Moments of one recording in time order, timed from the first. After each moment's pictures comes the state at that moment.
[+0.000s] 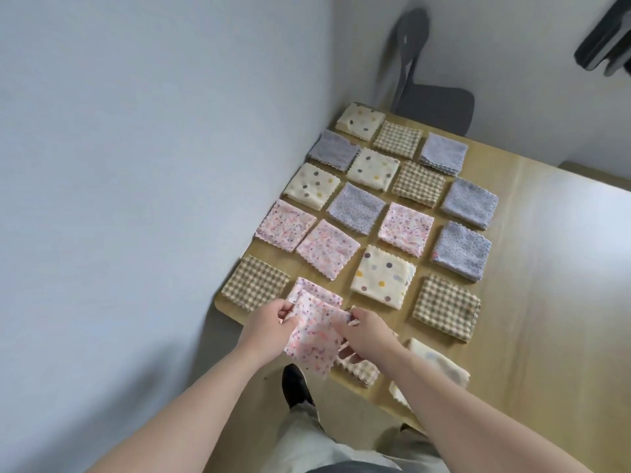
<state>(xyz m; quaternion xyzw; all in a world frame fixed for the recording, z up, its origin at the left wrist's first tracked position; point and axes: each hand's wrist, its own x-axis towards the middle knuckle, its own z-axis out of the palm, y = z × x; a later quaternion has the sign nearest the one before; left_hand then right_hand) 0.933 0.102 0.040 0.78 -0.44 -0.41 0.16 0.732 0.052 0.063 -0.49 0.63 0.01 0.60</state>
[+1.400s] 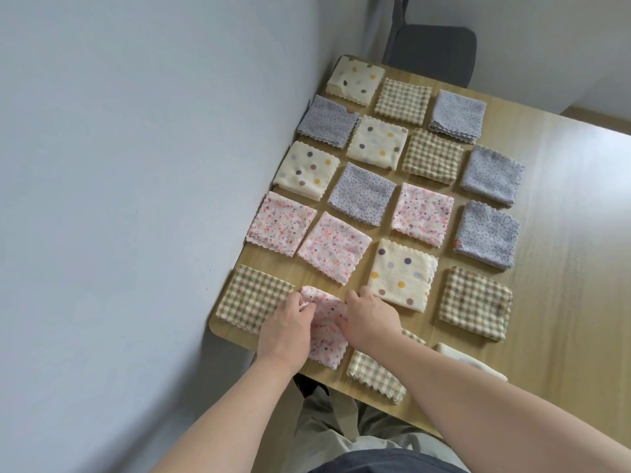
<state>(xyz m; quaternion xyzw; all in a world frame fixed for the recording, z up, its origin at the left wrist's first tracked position) 0.948 0.053 -0.036 0.69 -0.70 -0.18 -0.05 0.784 -0.005 -0.019 -0.74 0.59 0.18 0.27</state>
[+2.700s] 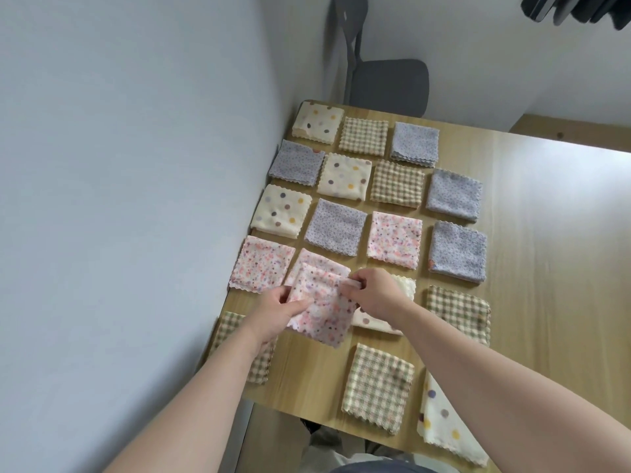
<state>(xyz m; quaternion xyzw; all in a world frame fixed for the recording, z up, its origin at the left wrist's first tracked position) 0.961 -0.056 0.018 0.69 -0.39 -0.59 0.17 0.740 -0.094 0.036 -0.55 0.66 -0.06 0.50</state>
